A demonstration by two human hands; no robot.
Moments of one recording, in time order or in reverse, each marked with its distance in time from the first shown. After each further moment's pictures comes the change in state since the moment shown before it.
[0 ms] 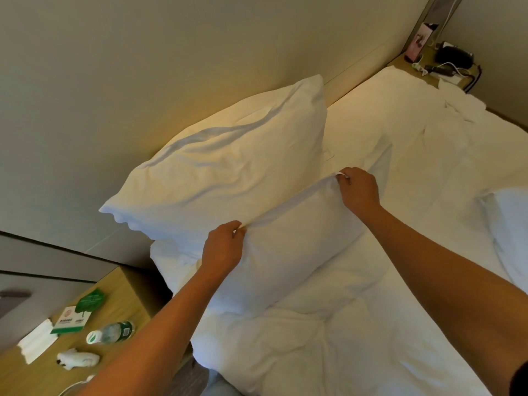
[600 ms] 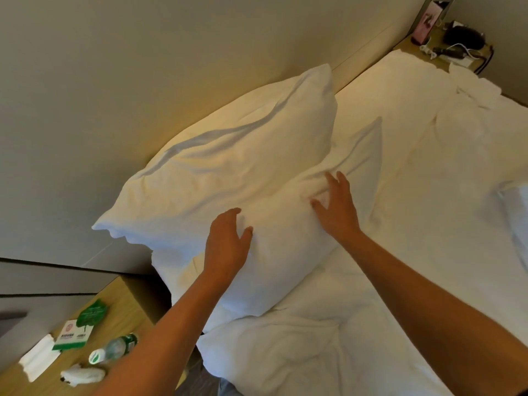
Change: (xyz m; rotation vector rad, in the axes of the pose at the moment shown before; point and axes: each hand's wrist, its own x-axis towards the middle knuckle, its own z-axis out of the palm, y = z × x) left_hand 0.051 -0.024 0.006 0.053 0.073 0.052; right_hand -0.023 -0.016 0.092 0.122 -0.081 0.020
